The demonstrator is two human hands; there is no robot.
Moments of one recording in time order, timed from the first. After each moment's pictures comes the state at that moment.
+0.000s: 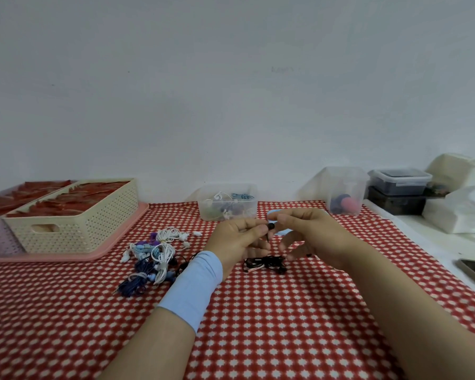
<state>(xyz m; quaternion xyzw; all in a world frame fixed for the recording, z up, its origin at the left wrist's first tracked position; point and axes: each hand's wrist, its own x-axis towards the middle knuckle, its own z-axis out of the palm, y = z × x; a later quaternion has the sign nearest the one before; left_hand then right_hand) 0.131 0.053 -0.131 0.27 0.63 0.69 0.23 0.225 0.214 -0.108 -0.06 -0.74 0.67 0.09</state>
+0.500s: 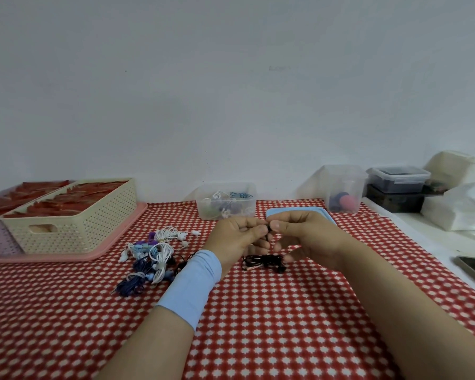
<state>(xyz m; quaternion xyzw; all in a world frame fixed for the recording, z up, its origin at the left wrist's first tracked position) 0.132 0.052 -0.129 0.31 0.66 0.66 0.20 0.220 0.216 -0.114 -0.07 -0.71 0.70 0.05</state>
